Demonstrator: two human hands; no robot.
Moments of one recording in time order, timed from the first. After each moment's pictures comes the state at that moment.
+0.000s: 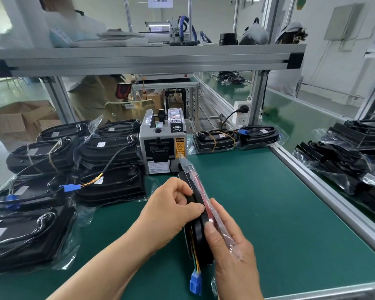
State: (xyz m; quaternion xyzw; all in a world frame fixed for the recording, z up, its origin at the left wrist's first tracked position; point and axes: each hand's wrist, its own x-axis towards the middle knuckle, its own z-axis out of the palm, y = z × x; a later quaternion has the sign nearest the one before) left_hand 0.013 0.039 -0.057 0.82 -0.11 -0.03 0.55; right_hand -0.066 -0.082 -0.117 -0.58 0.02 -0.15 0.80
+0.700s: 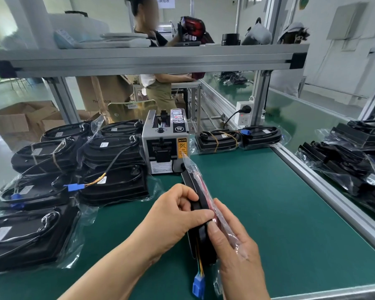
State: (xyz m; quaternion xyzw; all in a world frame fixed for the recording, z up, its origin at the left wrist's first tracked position) left_hand 0.007 0.041 -0.065 0.78 -0.13 -0.07 0.61; right_hand -0.069 -0.086 -0.107 -0.59 0.05 -0.12 0.80
